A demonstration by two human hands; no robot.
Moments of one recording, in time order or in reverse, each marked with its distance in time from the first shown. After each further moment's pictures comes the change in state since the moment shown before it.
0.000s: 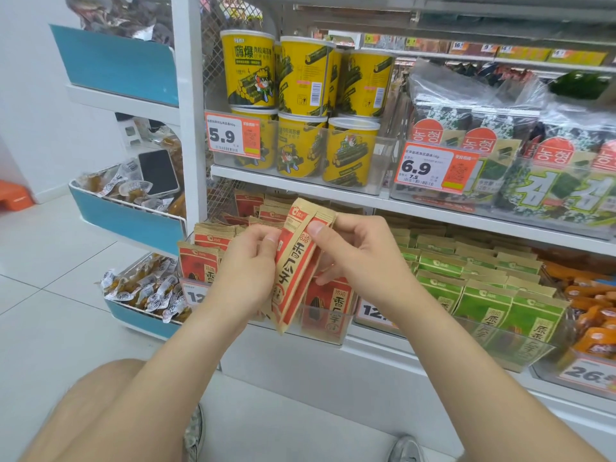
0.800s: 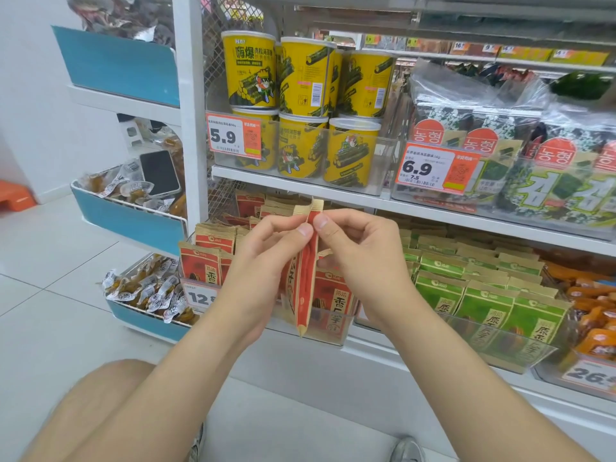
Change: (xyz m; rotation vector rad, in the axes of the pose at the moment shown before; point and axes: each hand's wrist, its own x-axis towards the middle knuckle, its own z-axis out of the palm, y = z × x) left_hand -0.006 0.000 0.012 -0.591 -0.170 0.022; right_hand -0.001 0.003 0.011 0.163 0.216 -0.017
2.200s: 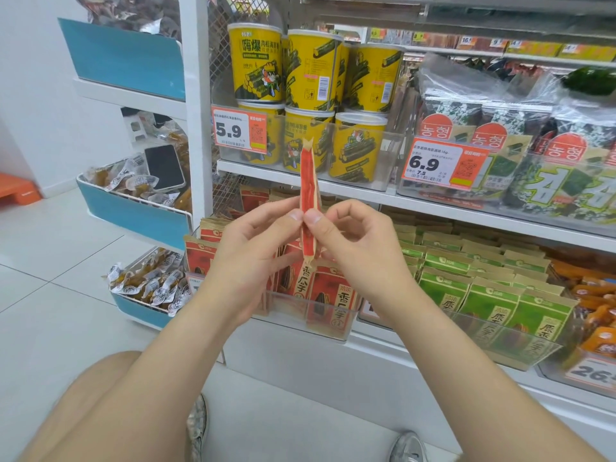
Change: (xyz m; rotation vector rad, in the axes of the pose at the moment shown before) left_hand 0.001 0.017 -0.013 0.056 -0.027 0.015; right_hand 0.000 -0.006 0.005 -0.121 -0.052 -0.008
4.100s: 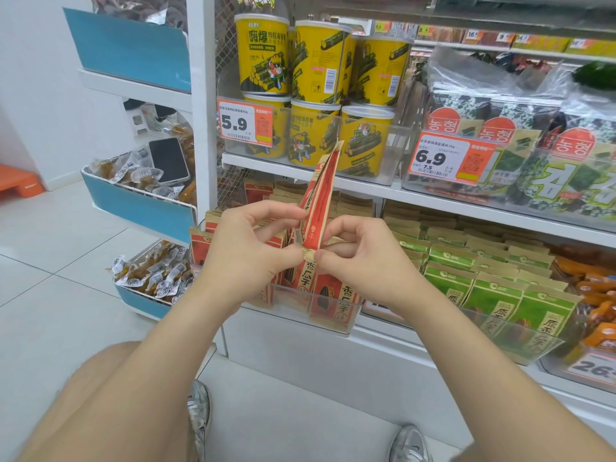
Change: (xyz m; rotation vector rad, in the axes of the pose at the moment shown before) left_hand -0.003 0.003 -0.016 0.329 0.019 0.148; right_hand -0.004 0.005 -0.008 -0.225 -0.209 0.122
